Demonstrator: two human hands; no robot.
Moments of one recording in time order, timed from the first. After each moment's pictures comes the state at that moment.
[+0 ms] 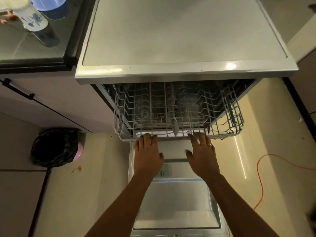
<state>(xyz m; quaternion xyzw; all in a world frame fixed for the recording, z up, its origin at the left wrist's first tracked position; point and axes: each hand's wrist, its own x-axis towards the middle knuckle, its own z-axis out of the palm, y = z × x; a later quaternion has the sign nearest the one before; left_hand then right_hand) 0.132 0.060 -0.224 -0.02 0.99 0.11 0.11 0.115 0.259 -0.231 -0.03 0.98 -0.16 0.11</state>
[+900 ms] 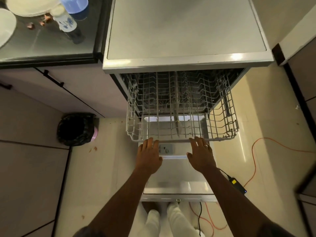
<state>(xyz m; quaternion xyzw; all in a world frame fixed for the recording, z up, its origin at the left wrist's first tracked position) 0.239 0.039 -0.177 0.02 0.97 0.12 0.21 0.214 0.265 -0.196 -0.05 0.97 -0.13 0.22</state>
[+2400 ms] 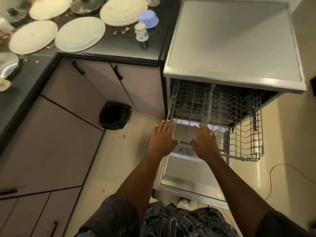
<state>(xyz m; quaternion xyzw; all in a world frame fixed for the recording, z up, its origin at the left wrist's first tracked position) 0.275 -0.036 -0.053 -0.04 0.98 0.16 0.12 0.225 0.152 -0.070 -0.15 0.97 -0.15 0.15</state>
